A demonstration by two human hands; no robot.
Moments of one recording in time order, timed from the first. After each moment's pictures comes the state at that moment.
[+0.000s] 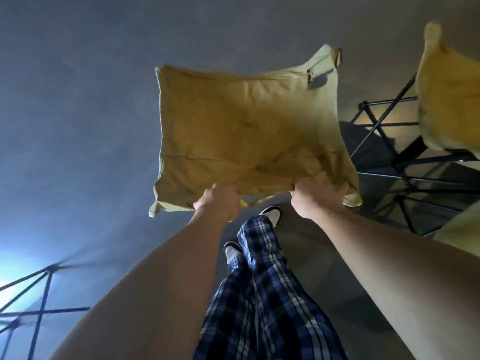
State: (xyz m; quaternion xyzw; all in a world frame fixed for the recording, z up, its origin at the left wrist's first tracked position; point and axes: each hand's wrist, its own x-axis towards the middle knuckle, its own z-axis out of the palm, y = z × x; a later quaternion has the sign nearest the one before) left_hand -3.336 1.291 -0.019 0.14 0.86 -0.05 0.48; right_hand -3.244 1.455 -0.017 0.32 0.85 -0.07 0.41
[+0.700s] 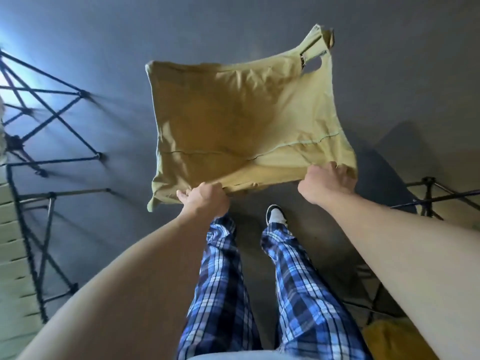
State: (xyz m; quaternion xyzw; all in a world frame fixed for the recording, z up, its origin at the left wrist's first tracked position) left_hand -3.153 1.186 -0.023 -0.24 0.83 0.08 0.49; right_hand -3.227 1.399 -0.016 0.03 0.91 0.08 0.41
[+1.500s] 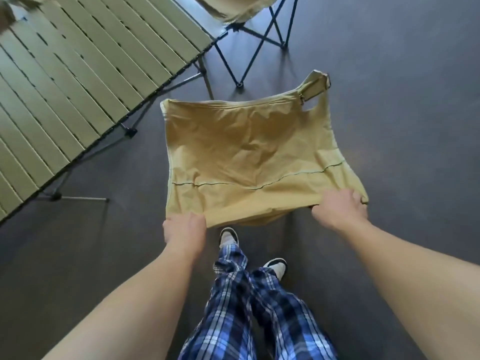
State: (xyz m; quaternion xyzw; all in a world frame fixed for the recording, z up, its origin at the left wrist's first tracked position) left_hand -2.862 1.122 -0.009 -0.57 0.70 0.15 0.42; right_hand -3.147 1.155 -0.004 -0.39 0.84 0.24 0.30
